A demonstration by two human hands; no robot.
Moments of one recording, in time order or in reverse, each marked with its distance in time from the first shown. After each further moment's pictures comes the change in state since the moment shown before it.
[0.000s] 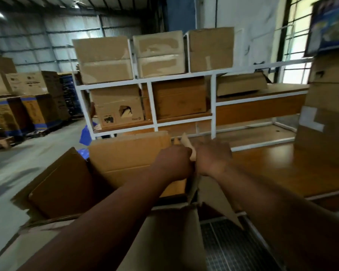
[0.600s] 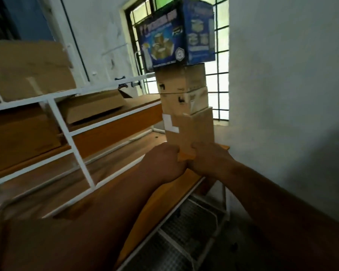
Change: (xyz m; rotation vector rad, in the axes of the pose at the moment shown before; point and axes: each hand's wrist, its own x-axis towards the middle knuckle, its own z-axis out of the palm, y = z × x) left_hand 0.190 0.398 0.019 -0.243 -0.019 0.606; right_hand -0.064 0.443 -0.002 0.287 0.036 0.507
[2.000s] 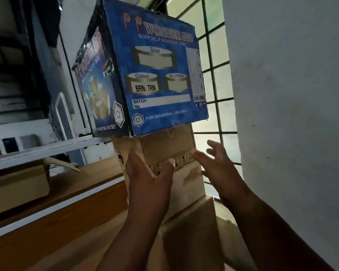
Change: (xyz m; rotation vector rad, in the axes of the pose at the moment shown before) left_hand 0.597 -0.006 0.078 -0.847 0.759 -0.237; right_hand 0.571 0.316 -0.090 1.146 0.374 -0.012
